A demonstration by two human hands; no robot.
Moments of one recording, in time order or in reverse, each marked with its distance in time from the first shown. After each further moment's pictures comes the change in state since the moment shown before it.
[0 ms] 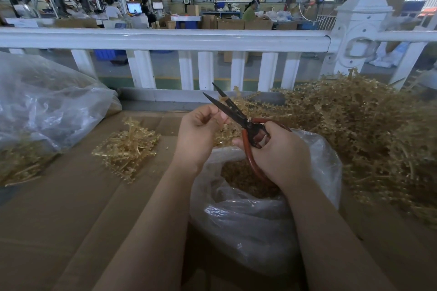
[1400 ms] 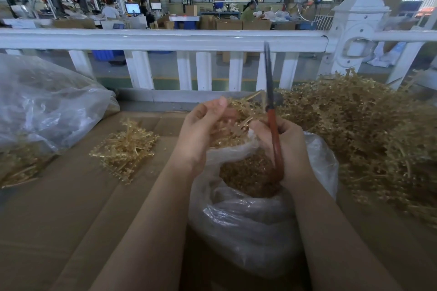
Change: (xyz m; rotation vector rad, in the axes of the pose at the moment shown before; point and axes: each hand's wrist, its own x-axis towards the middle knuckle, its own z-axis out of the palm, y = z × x) left_hand 0.001 0.005 0.002 -0.222 -0.090 -0.206; right_hand 0.006 -0.005 -0.007 0.970 -0.065 0.300
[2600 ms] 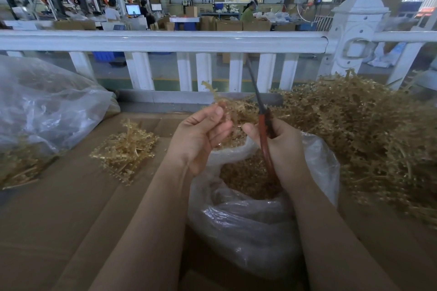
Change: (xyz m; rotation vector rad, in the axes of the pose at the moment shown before) left_hand 0.003 0.002 -0.004 -0.354 -0.009 -0.139; right_hand 0.001 0.005 0.001 -0.275 0.007 -0.100
